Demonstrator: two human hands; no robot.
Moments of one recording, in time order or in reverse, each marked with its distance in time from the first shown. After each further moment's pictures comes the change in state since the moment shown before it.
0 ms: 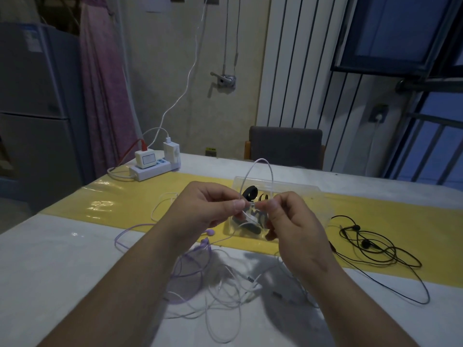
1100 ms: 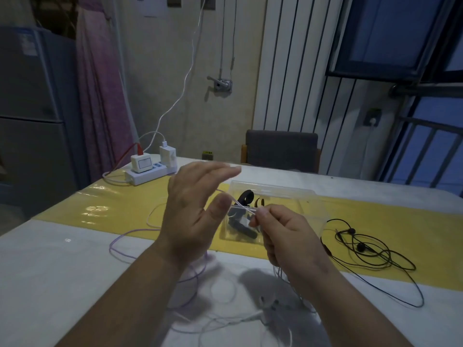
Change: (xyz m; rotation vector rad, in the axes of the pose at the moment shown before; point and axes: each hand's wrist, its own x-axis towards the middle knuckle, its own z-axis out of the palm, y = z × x) left_hand -0.003 0.000 0.002 0.851 0.314 0.640; right_hand -0.001 -0.005 0.000 0.099 -0.123 0.089
